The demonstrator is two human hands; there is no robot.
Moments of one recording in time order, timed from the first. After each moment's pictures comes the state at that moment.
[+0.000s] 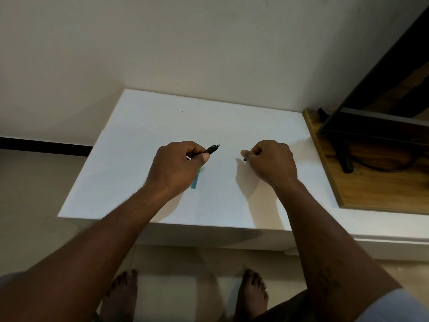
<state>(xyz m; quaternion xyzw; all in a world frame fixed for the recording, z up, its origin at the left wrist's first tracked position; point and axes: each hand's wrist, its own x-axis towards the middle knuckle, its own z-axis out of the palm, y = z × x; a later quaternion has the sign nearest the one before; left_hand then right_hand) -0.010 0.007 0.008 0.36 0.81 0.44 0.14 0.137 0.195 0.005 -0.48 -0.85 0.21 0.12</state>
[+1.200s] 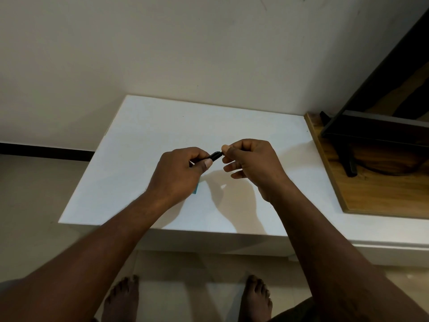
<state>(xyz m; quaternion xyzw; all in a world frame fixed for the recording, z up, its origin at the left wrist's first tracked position) -0.006 0.006 0.009 0.40 0.80 0.43 0.14 0.123 0.148 0.040 -0.37 -0.70 0.59 0.17</state>
